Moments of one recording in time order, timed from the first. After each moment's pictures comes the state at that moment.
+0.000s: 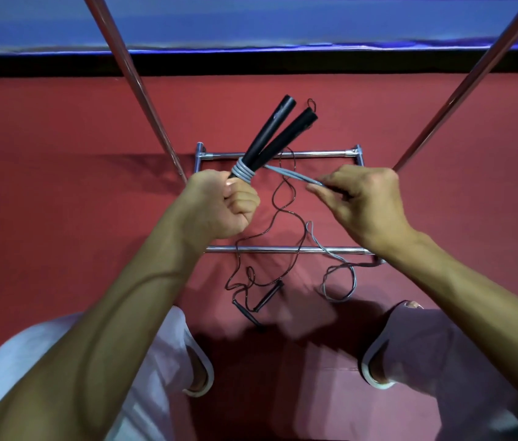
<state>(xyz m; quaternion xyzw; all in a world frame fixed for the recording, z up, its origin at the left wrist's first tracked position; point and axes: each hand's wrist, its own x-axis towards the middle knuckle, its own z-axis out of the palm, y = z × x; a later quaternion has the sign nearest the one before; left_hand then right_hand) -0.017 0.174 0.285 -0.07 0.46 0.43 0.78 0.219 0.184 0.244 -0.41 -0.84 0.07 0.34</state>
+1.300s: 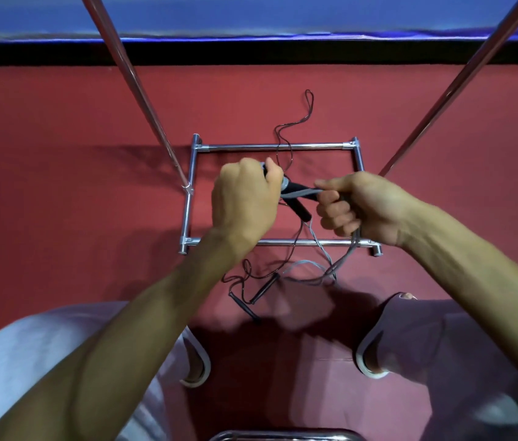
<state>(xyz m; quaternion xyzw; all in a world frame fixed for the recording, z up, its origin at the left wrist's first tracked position) 0.031 0.160 0.251 0.60 0.72 0.33 0.11 0.210 0.180 0.281 -0.52 -0.32 0.78 0.13</state>
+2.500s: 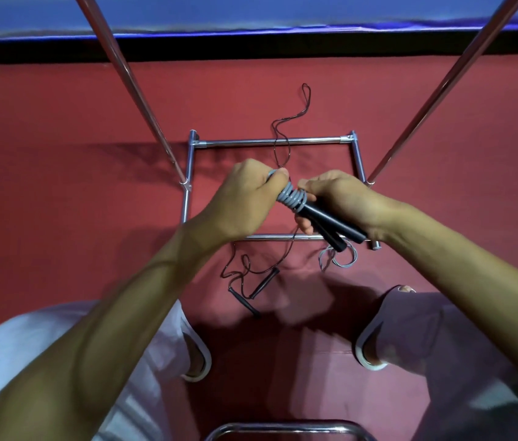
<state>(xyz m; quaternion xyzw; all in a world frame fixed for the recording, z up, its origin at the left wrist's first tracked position) 0.022 0.147 0.277 0.66 0.59 0.28 0.37 0.198 0.169 0.265 -0.47 -0.43 0.75 0.19</state>
